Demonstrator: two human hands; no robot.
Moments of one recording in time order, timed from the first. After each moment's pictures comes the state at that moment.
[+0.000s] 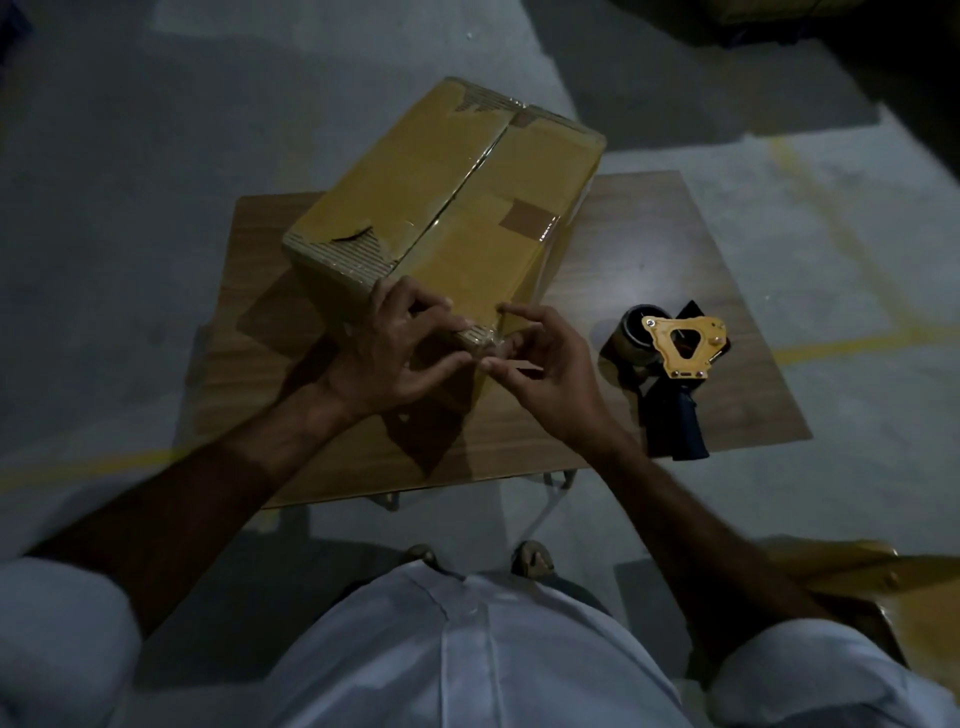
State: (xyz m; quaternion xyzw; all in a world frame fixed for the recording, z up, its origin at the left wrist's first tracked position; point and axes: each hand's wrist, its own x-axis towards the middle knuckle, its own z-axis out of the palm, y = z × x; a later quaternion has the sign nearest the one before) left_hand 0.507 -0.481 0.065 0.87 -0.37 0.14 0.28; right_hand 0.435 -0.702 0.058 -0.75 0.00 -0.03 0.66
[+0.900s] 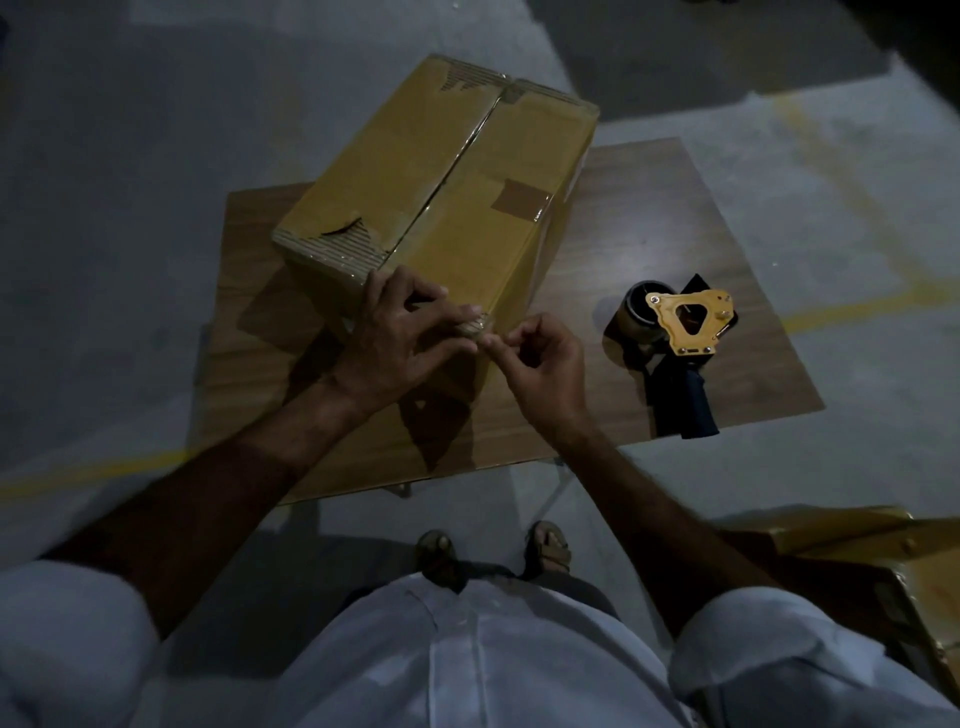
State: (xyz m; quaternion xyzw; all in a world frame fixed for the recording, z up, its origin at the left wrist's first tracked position) left_hand 0.510 -0.488 0.060 0.88 -0.35 0.14 0.27; right_hand 0.435 -0.679 0.032 -0.71 0.11 -0.13 0.68
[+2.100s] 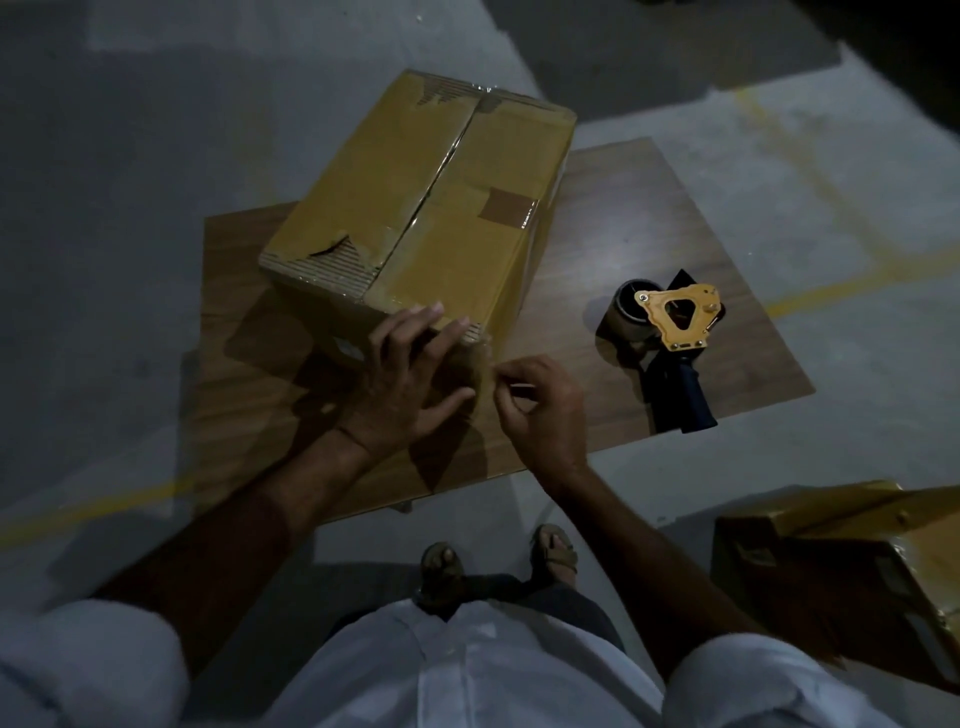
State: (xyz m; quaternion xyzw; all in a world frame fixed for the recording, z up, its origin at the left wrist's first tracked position) left_hand 0.504 -0.480 0.009 0.87 -0.40 0.22 0.18; right_hand 0.411 -0.668 0.008 -0.85 0.07 -0.23 0.46
